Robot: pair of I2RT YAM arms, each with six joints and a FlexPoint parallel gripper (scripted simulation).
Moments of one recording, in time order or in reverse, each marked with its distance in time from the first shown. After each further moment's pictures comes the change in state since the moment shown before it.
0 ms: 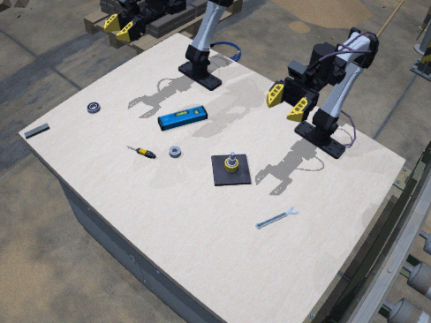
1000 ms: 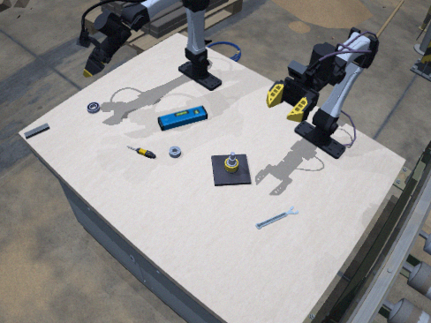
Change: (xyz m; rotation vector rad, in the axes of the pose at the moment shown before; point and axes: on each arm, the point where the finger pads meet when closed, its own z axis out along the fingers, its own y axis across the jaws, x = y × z) left arm 0.000 0.000 0.000 0.000 0.000 0.000; right arm 0.140 -0.082 0.084 0.473 0.528 0.534
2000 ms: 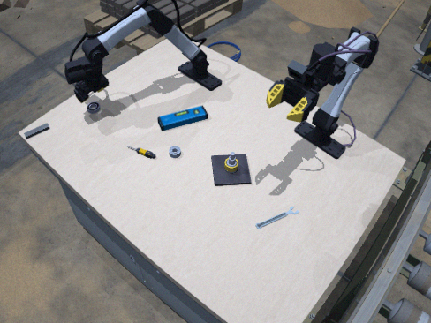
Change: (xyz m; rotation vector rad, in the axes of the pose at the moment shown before) left arm 0.000 0.000 0.000 0.000 0.000 0.000; right arm 0.079 -0.137 0.107 0.766 0.241 0.496
